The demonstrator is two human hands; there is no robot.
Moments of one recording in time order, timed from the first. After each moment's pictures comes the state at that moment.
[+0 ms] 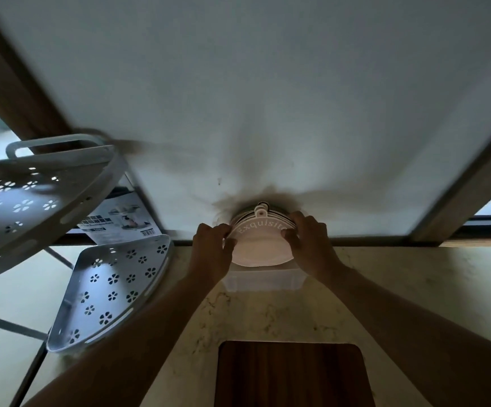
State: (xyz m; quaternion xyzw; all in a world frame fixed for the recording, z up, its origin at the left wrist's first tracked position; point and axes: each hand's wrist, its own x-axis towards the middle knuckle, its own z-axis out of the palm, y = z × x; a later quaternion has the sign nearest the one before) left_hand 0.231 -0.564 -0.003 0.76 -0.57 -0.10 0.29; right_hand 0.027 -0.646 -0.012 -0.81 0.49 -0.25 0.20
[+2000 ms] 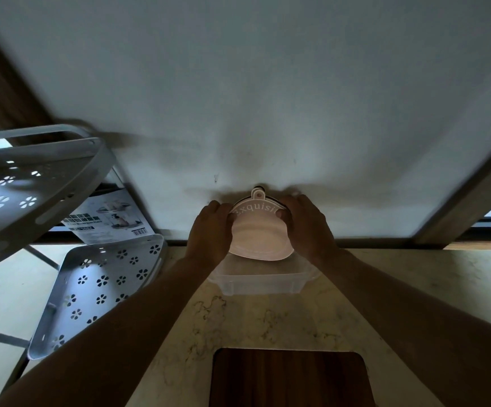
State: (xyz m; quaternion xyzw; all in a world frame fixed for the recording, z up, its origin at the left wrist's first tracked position) left_hand 0.240 -0.607 -0.001 0.73 -0.62 -0.01 0.28; right_hand 0.045 -0.673 0.007 -0.82 0.47 -0.27 0.16
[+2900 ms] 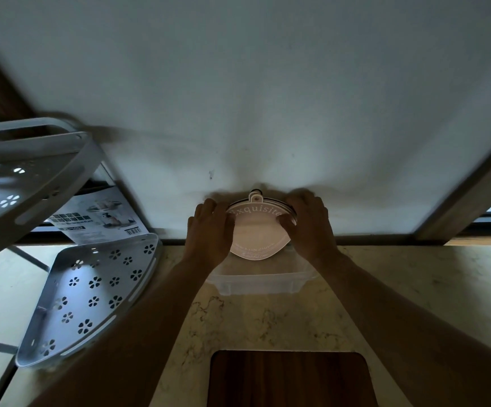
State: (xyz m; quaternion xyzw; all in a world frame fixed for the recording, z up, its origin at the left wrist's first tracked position) left_hand 0.241 -0.610 -0.020 0.74 -0.62 0.00 0.26; right_hand 0.037 -0.673 -0.002 -0.81 0.51 -0.27 0.15
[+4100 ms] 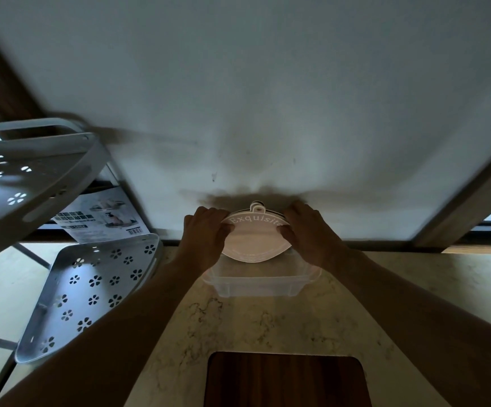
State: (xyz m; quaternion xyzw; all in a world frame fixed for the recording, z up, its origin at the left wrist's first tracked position) left_hand 0.258 -0.602 -0.020 0.70 -0.66 0.01 0.27; right_hand 0.028 -0.673 0.015 -0.89 0.42 -0.11 0.10
